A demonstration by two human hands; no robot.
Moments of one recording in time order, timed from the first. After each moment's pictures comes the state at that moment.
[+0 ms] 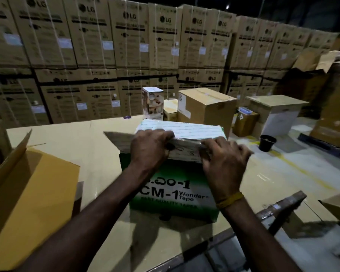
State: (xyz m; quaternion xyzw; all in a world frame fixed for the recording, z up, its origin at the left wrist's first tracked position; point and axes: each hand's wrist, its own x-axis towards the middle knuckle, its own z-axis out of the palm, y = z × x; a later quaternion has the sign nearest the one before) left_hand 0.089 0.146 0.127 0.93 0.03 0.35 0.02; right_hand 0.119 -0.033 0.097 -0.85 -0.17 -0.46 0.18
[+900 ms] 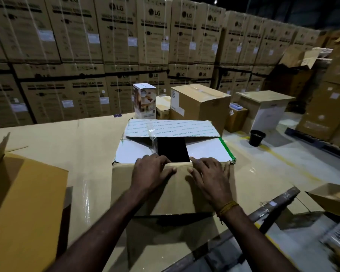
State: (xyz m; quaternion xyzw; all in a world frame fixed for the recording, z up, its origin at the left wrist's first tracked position) left_hand 0.135 0.169 0.030 0.97 0.03 0.22 0.14; right_hand 0.183 -0.035 0.005 -0.95 -0.20 -0.20 0.15
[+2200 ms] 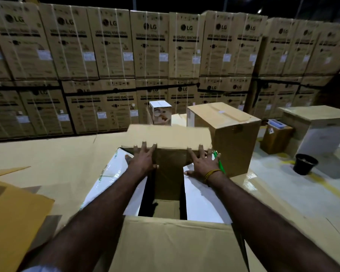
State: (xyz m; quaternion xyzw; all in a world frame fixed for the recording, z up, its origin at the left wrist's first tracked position) left_hand 0.384 0.243 0.042 0.97 0.21 0.03 0.07; right_hand 0.483 0.027 0.042 -0.96 -0.29 -0.01 -0.02
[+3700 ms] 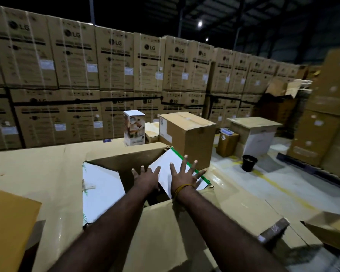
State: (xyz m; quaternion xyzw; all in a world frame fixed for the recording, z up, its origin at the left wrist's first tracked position) left_hand 0.288 0.150 0.027 0.99 0.10 -0.08 0.03; right_hand 0.270 0.014 0.059 -0.99 -0.12 -0.01 -0.06
